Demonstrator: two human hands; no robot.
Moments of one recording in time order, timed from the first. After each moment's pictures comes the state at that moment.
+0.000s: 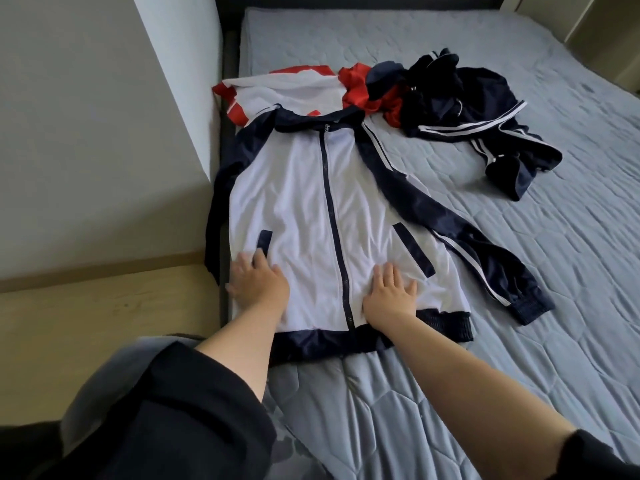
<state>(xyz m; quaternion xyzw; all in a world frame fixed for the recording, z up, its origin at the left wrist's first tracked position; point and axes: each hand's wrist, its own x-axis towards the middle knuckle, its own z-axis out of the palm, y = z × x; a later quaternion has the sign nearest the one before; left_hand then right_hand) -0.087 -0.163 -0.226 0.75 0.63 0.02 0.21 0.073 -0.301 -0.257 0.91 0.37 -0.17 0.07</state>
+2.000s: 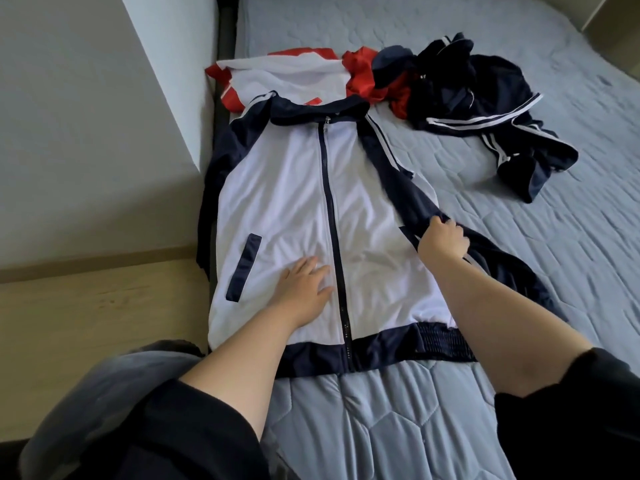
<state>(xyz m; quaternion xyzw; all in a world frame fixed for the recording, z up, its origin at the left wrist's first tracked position) -0.045 -0.165 -0.260 0.91 0.31 -0.06 0.25 0.201 -0.259 -0.218 0.97 0.22 -0.08 -0.01</state>
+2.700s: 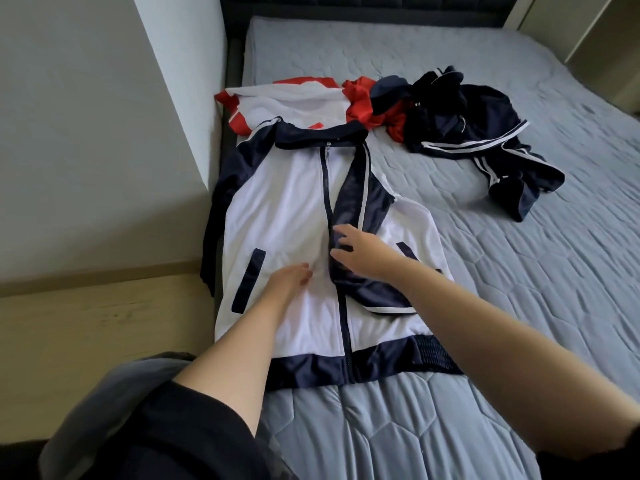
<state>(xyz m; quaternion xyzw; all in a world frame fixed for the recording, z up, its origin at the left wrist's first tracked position) -0.047 -0.147 -0.216 0.51 0.51 0.12 0.69 0.102 -0.217 -0.157 0.81 0.48 -0.30 -0.17</state>
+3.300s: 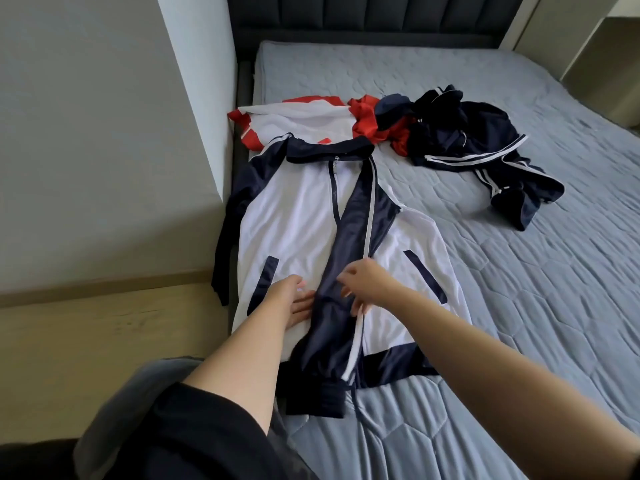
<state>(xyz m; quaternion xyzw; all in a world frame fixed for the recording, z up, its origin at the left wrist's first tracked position) -0.069 -0.151 -0.198 0.34 0.55 0.11 0.75 0.062 -0.234 -0.157 0.80 0.33 -0.44 -0.24</state>
